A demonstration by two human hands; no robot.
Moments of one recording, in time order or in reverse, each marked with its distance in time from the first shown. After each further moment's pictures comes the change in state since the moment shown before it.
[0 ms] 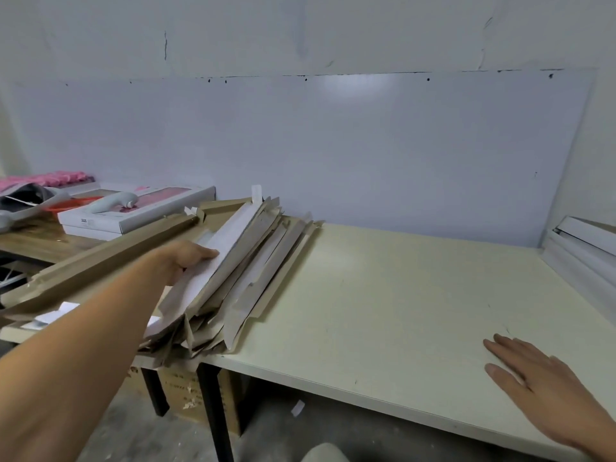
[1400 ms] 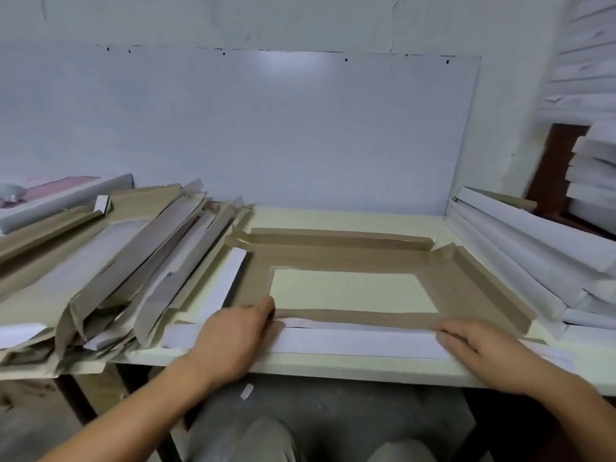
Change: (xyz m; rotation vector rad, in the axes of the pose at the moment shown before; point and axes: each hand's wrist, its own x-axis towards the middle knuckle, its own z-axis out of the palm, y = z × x) left_hand -0.189 -0.018 0.198 0.796 0.090 1.028; right_hand -0.053 0.018 -0.050 0.120 -0.042 -0.170
